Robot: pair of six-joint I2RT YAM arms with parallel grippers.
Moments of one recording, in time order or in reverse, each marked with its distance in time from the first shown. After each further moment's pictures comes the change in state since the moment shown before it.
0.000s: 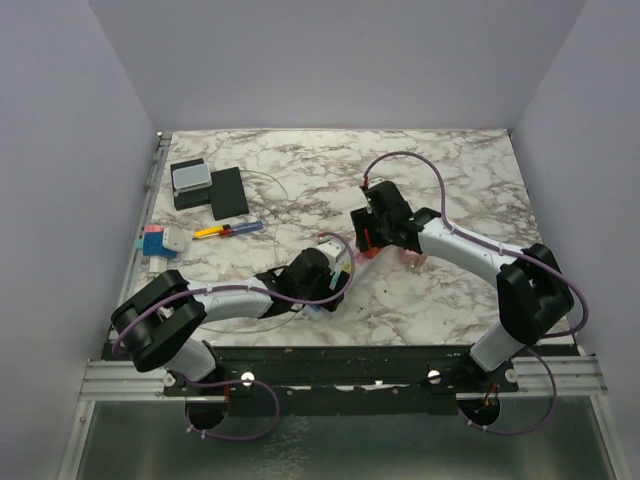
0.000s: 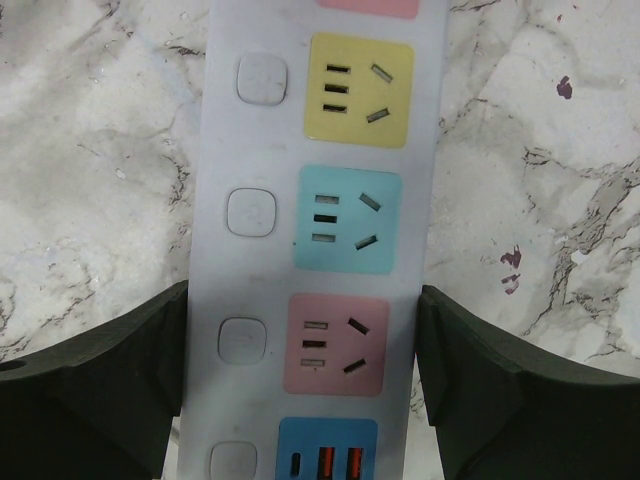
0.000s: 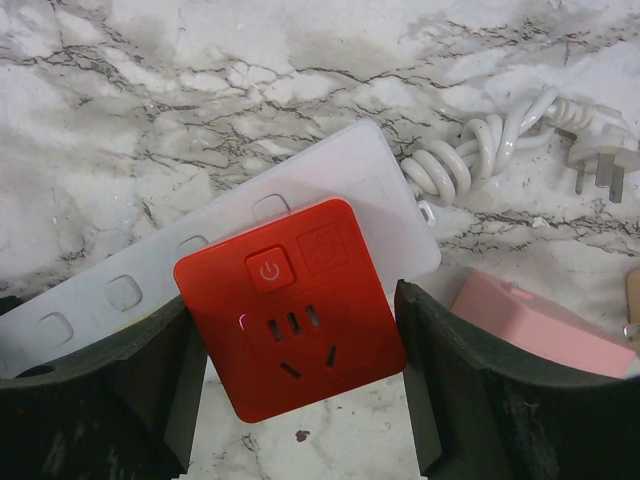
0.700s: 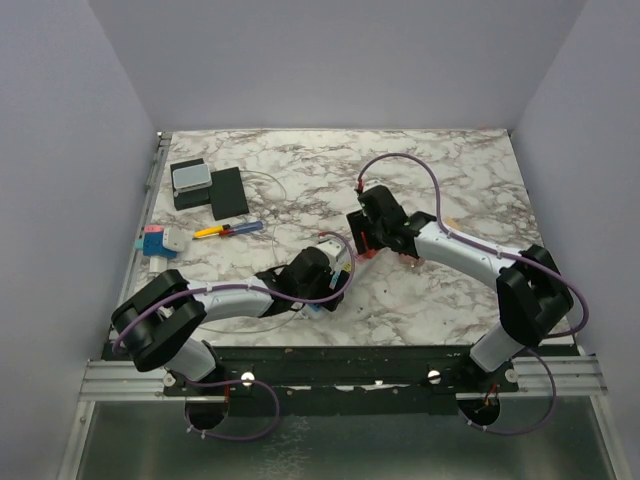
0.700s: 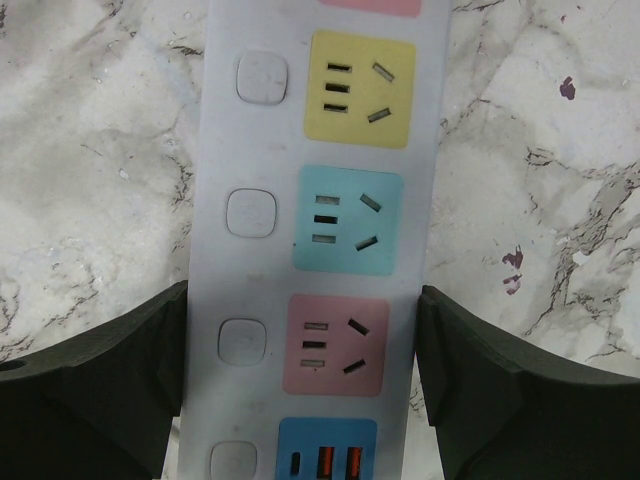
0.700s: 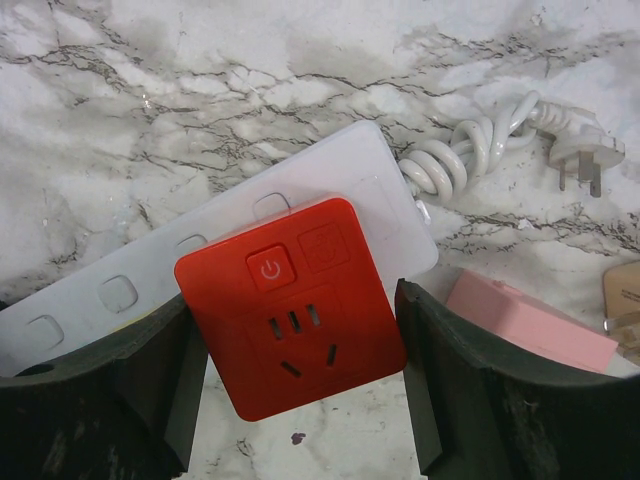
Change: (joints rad) left arm 0.005 0.010 0.011 -0.012 0.002 -0.002; right arm 0.039 0.005 0.009 -0.002 0.031 -0.014
